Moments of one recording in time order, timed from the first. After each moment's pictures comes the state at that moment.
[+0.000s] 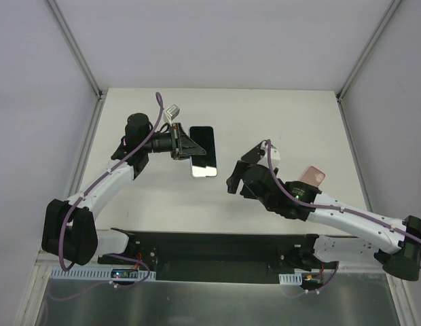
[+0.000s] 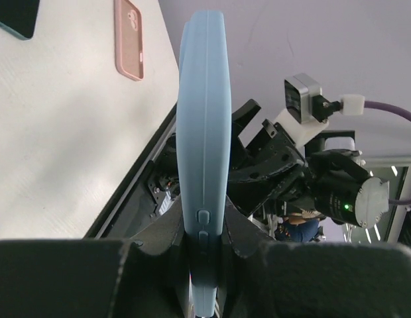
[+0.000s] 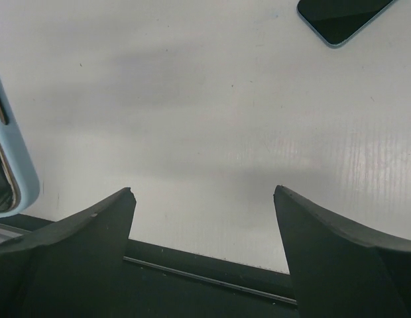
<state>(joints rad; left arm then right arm) -0.31 1.29 0.86 0.18 1.04 -1.13 1.12 1.06 0.93 -0.62 0.57 0.98</state>
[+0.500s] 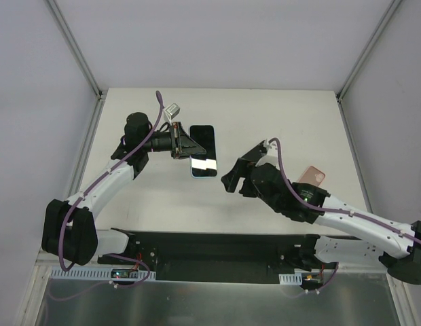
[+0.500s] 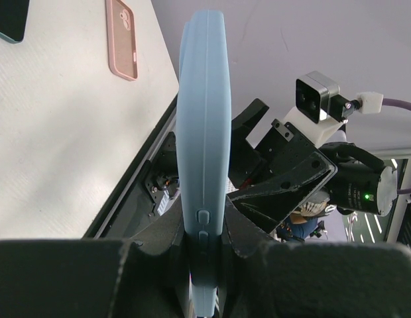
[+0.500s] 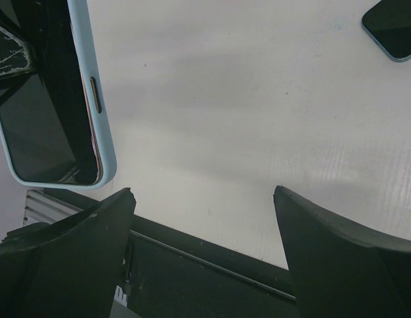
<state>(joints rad) -0.31 1.28 0.87 0.21 1.07 -1.14 1.13 0.98 0.91 -0.52 0.48 0.95</state>
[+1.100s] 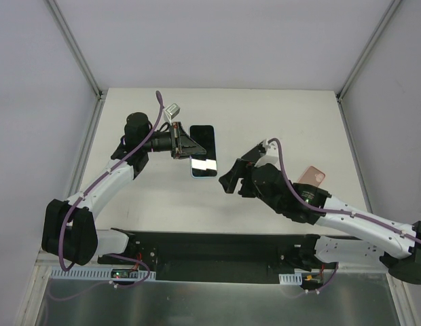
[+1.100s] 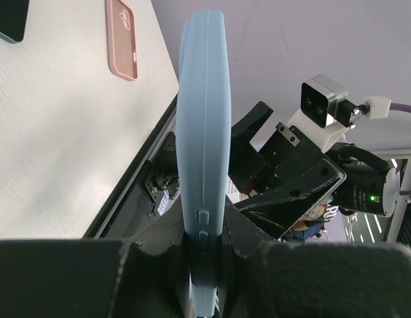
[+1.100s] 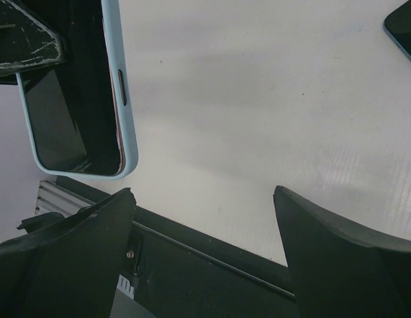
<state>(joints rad) -0.31 1.28 0.87 0.21 1.07 -1.14 1.14 0.98 0.91 -0.49 0.46 0.93</state>
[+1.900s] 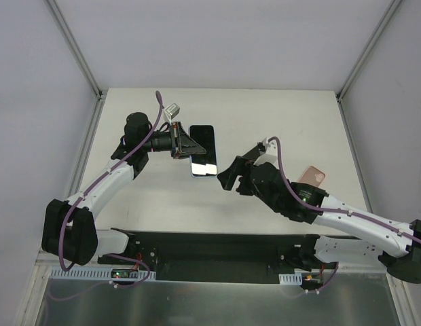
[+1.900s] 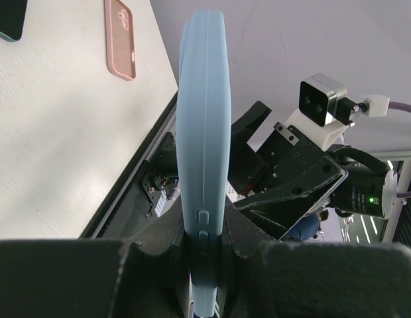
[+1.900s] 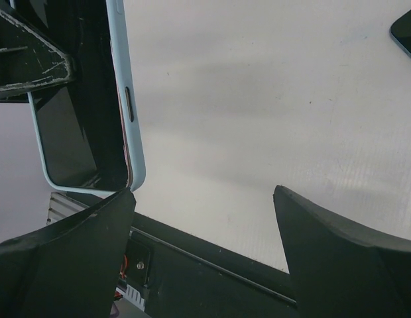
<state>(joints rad) -0.31 1.28 0.87 0.22 1.07 -1.16 1.14 0.99 0.91 -0.44 0.48 0.95</state>
